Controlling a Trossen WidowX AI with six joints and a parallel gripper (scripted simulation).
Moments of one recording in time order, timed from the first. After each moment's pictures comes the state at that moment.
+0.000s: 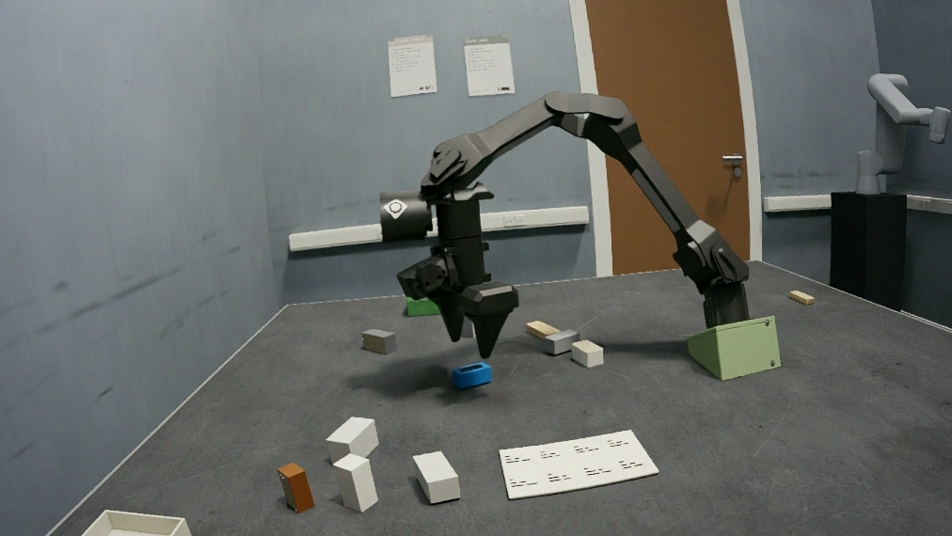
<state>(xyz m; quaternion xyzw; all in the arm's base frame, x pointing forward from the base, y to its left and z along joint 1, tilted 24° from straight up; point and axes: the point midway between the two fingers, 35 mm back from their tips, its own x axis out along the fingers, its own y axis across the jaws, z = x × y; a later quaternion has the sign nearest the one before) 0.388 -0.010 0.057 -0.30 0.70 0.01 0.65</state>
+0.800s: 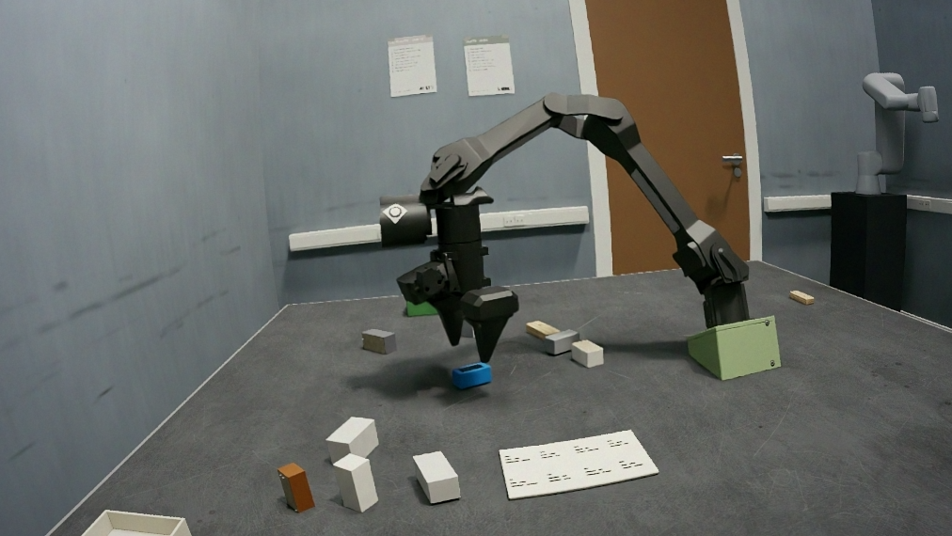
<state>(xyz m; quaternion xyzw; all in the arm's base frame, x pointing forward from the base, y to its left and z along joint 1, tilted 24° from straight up) 0.389 -0.012 0.051 -0.30 0.70 0.01 0.65</state>
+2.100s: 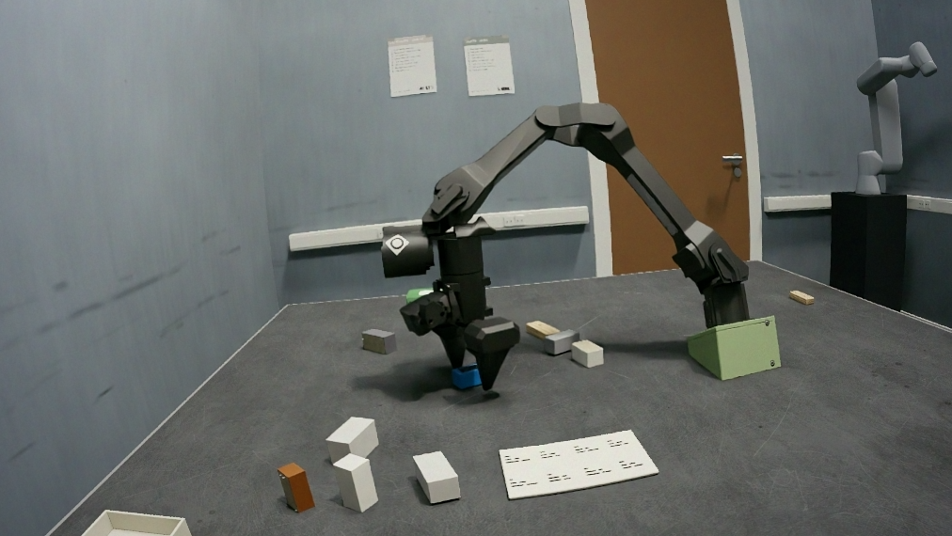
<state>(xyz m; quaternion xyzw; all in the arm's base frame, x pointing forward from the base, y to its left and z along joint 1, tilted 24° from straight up) 0.391 -0.029 0.014 -0.30 0.70 0.01 0.65</state>
